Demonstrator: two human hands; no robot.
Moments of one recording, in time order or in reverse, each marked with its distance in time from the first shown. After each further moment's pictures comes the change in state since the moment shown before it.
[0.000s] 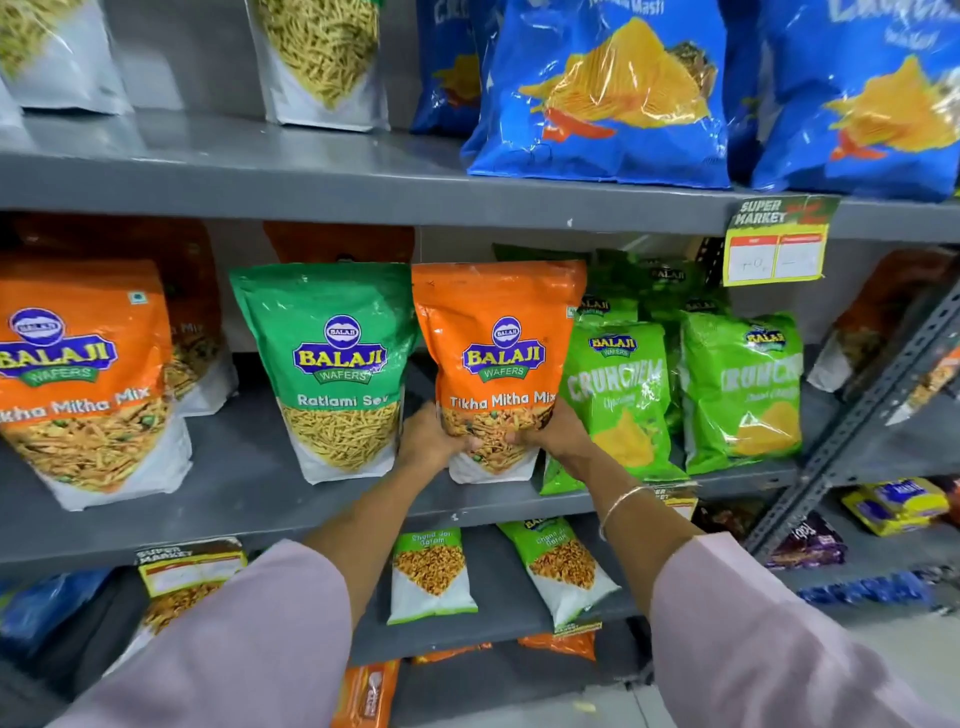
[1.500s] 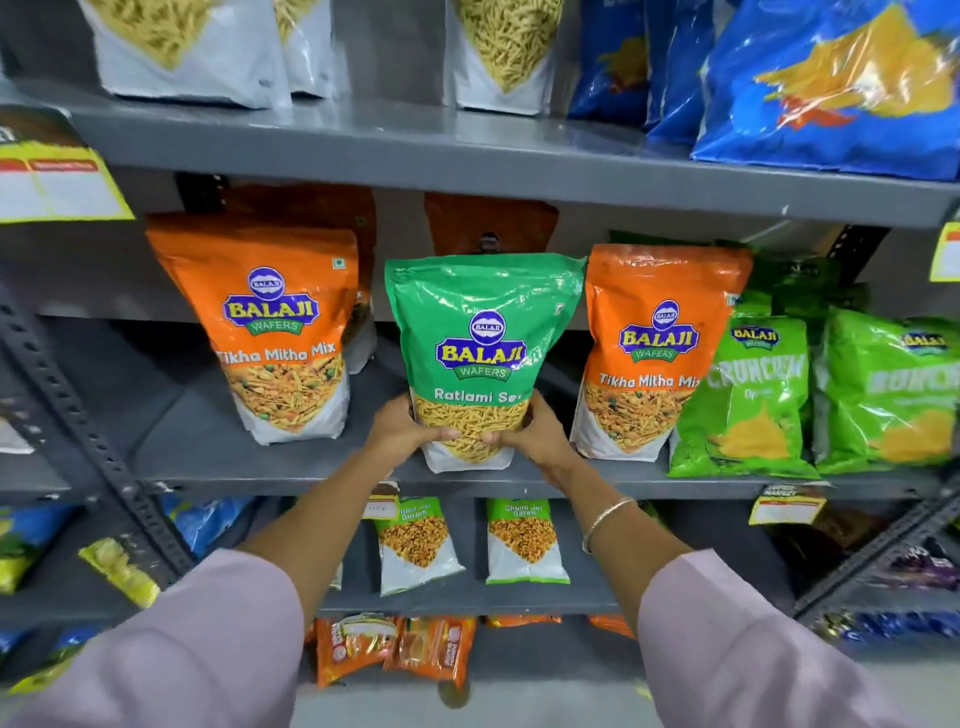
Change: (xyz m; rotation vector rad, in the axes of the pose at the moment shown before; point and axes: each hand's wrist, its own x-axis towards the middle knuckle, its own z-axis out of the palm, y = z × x) left_hand -0.036 -0.104 -0.173 -0.151 0.029 -0.080; right_hand -0.028 -0.012 0.185 0.078 -0.139 -0.087
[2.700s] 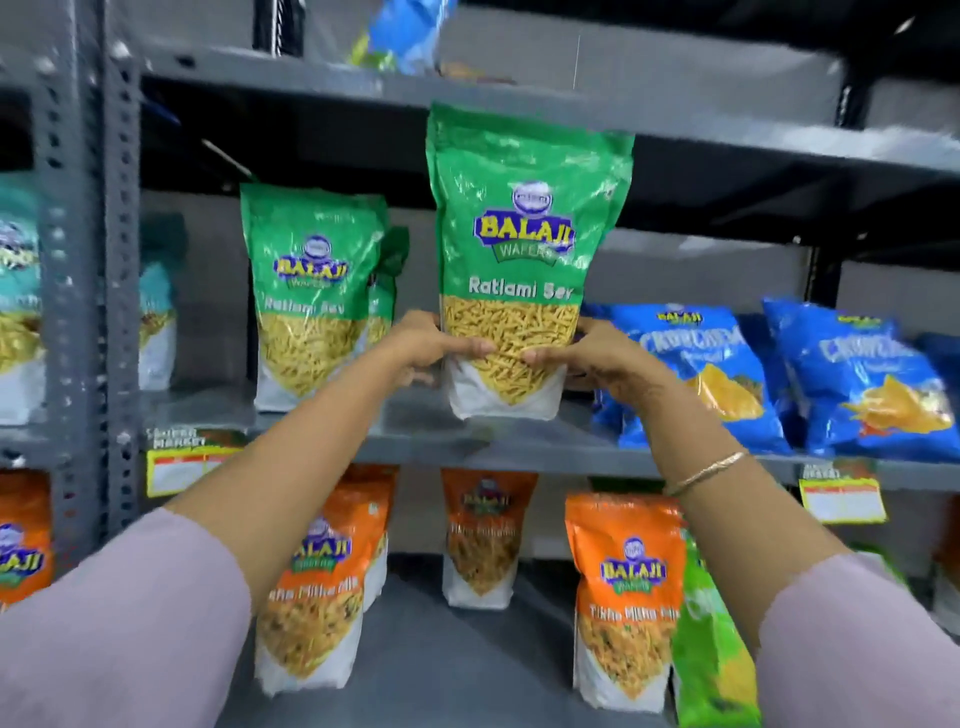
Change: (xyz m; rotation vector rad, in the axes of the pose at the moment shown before) left_hand -0.097 0.340 -0.139 0.075 0.060 0.410; right_hand -0.110 -0.367 -0.067 -0.171 0.083 -0.454
